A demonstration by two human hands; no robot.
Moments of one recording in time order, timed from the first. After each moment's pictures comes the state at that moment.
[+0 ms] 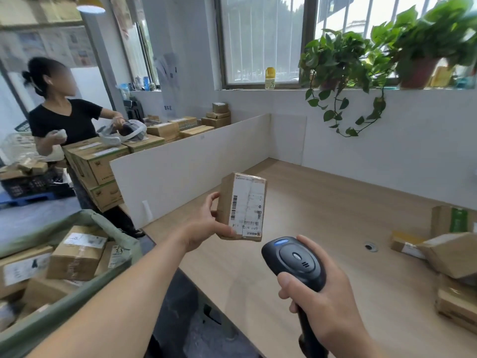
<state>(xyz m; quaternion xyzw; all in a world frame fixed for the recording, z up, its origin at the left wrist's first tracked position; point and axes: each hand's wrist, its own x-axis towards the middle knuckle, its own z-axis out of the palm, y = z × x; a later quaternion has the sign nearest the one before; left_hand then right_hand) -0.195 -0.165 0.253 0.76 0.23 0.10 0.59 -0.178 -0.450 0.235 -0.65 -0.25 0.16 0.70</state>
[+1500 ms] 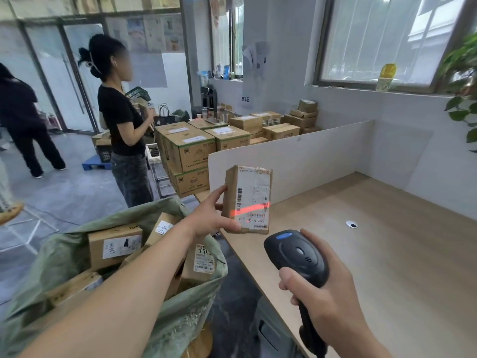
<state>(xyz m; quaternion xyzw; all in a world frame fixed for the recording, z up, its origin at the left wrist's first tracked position) -0.331 0.132 0.248 0.75 0.31 0.19 0.56 -0.236 -0.143 0.243 -0.62 -0.37 0.22 0.66</state>
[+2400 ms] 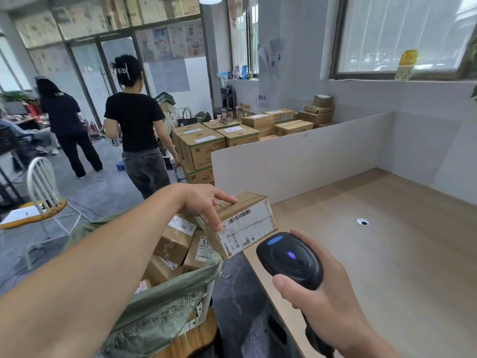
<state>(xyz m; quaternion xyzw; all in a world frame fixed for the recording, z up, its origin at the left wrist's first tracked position) -0.312 0.081 0.334 0.85 0.37 -0.13 0.36 -0.189 -0.203 0.254 -0.56 -0.49 0.25 0.63</state>
